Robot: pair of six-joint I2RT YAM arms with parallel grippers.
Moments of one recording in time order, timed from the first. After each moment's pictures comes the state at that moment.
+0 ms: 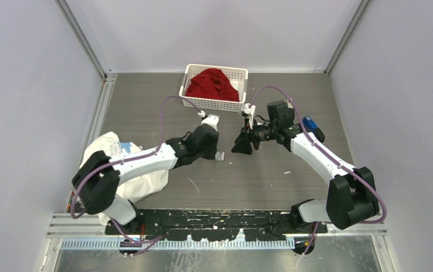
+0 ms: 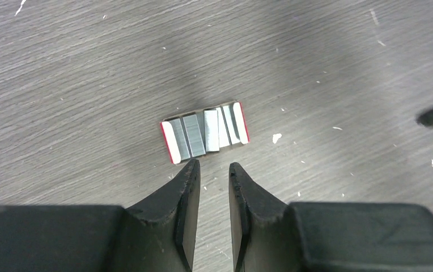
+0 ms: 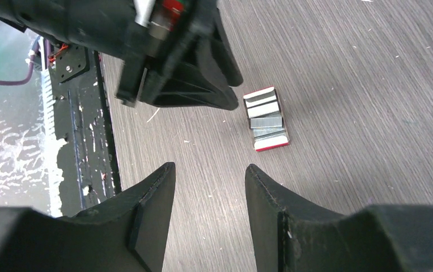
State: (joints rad) left arm -0.91 1.58 1.02 -0.24 -0.27 -0.48; right arm 0.34 1.33 0.91 -0.33 -0.93 -0.29
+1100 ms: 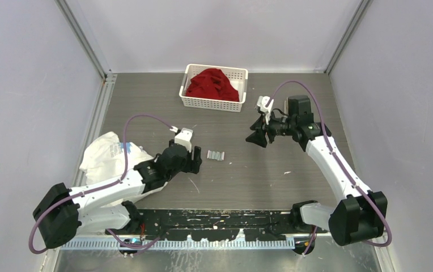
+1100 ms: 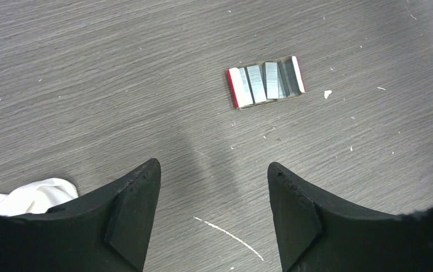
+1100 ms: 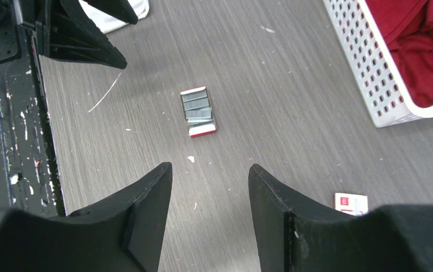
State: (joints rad) left arm -0.89 1.10 0.56 -0.08 -0.33 -0.42; right arm 0.19 1.19 0.95 -0.47 -0.90 -0.55
